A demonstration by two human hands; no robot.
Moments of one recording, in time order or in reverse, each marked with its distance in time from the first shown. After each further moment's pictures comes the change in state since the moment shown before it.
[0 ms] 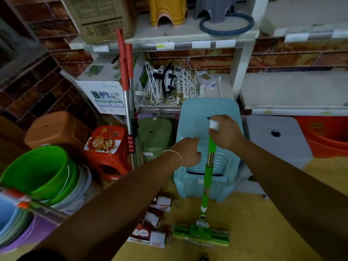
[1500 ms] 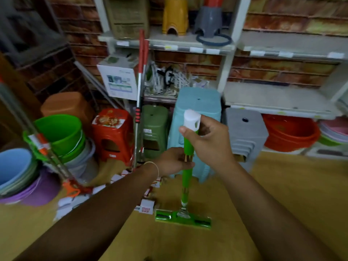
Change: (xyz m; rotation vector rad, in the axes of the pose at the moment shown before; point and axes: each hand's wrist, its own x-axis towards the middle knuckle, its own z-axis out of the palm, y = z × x) left_hand -0.318 0.031 0.133 -0.651 0.075 0.099; right_hand -0.393 -0.174 -0.045 0.620 0.279 -0.211
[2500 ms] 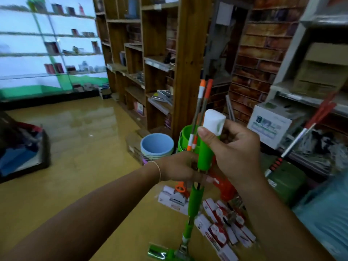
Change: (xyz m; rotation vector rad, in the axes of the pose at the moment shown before) left_hand -0.414 -0.141 -0.226 0.001 0.427 0.012; right_hand -0.169 -0.251 0.319 0.457 -0.606 -0.258
